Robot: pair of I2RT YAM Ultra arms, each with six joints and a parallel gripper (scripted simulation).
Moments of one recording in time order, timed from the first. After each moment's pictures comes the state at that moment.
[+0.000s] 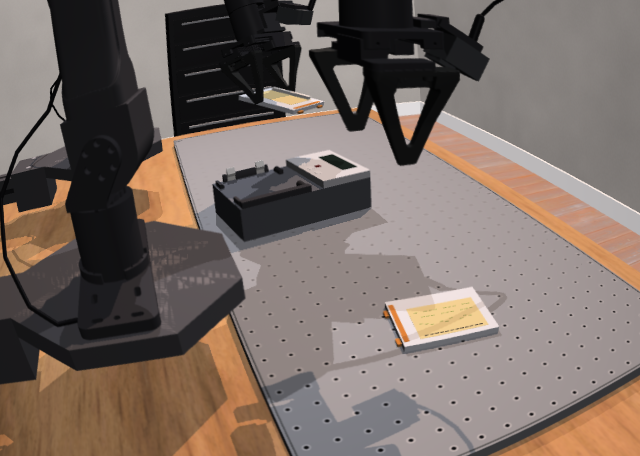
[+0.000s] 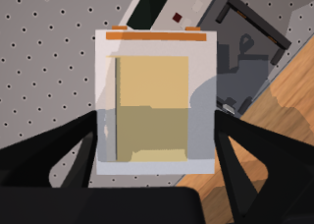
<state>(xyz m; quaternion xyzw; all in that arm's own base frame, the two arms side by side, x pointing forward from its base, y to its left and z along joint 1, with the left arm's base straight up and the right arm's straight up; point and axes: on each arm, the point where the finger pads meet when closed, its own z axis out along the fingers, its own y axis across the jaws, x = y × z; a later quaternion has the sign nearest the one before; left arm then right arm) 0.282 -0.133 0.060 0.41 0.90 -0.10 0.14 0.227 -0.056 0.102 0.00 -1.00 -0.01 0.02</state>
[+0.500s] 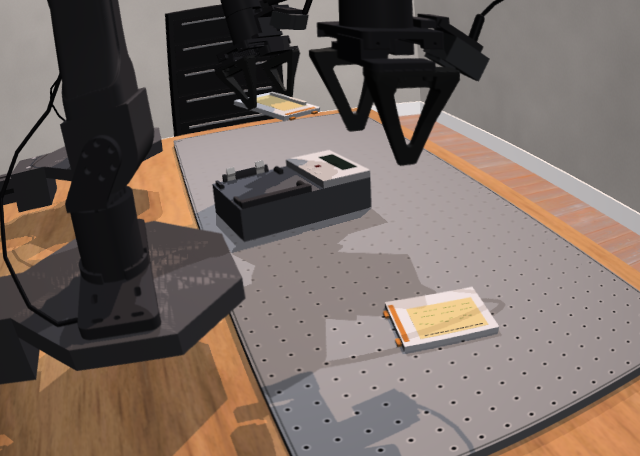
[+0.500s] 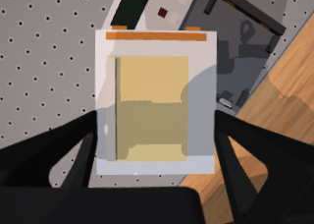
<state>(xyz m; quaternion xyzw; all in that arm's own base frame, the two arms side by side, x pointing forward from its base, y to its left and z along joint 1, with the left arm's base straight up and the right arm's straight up) 0.274 -0.137 0.054 0.44 0.88 -0.11 0.14 0.227 -0.056 0.102 0.00 -1.00 -0.01 0.02</state>
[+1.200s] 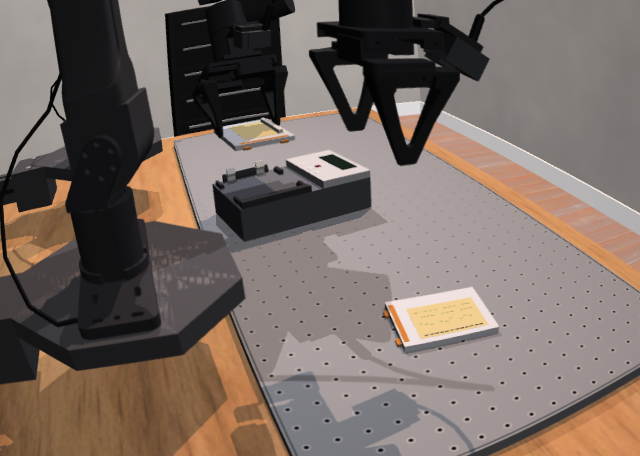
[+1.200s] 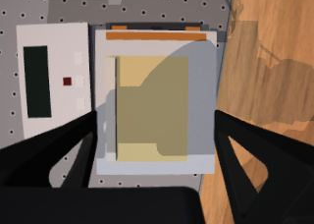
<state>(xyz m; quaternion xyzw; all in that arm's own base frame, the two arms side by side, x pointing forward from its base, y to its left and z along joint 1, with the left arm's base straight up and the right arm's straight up) 0.228 -0.199 0.034 0.63 0.74 -0.17 0.17 0.227 -0.056 0.102 0.00 -1.00 -0.01 0.02</state>
